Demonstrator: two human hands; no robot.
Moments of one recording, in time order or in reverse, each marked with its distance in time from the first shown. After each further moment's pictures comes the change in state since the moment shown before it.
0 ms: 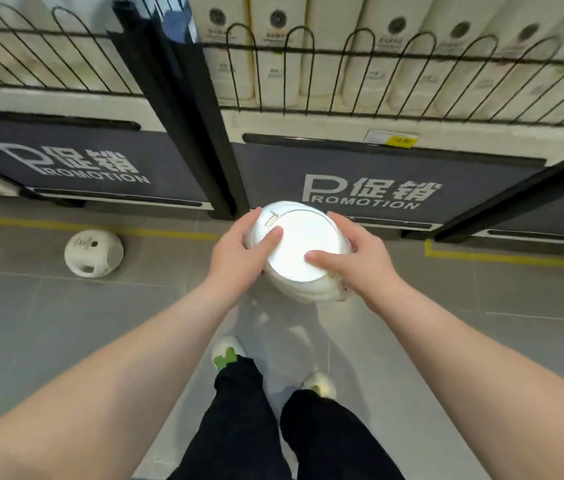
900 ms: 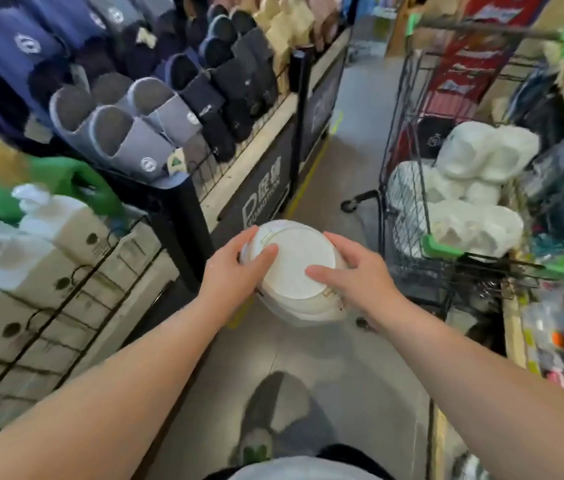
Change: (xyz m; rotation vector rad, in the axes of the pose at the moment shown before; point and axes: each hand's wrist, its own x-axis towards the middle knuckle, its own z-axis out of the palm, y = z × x) left_hand -0.094 0.275 0.442 0.436 -1.119 0.574; right_hand -0.201 -0.001 -0.367 0.423 1.177 0.041
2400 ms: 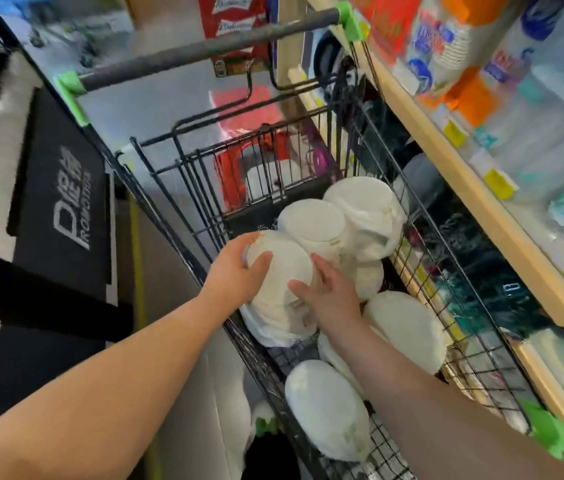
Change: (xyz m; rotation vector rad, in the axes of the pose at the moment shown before) left_hand 0.577 0.235 0.537 0.532 -0.662 0.234; right_hand 0.526 0.087 -0.416 0.260 0.731 0.363
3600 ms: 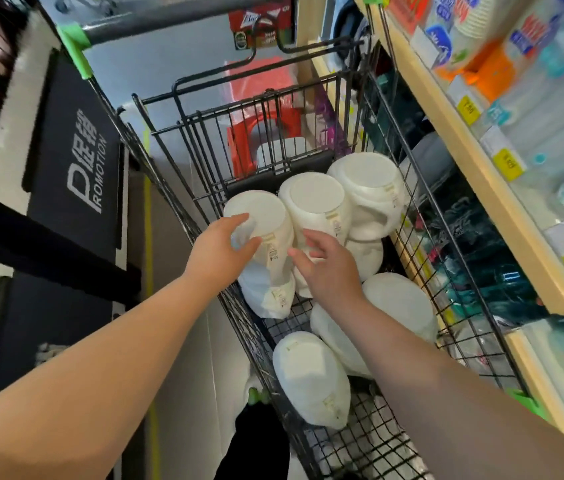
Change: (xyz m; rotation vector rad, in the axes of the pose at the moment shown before) left_hand -0.027 -0.011 0.007 0.204 0.107 0.060; right_hand -0.016 -0.003 -0.022 -0.225 -0.050 -0.176
